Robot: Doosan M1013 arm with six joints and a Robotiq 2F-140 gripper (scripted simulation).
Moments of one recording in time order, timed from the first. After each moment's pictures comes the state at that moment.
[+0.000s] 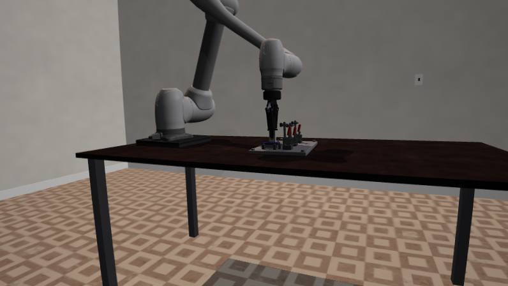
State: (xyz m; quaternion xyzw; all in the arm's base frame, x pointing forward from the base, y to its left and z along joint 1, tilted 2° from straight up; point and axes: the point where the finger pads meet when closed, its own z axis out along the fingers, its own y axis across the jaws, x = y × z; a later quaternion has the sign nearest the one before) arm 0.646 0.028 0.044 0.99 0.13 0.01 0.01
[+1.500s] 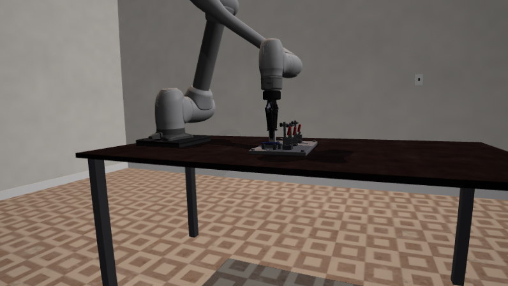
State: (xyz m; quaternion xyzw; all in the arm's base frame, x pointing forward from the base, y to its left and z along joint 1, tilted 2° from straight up) arm 0.647 0.024 0.045 0.99 0.13 0.01 0.01
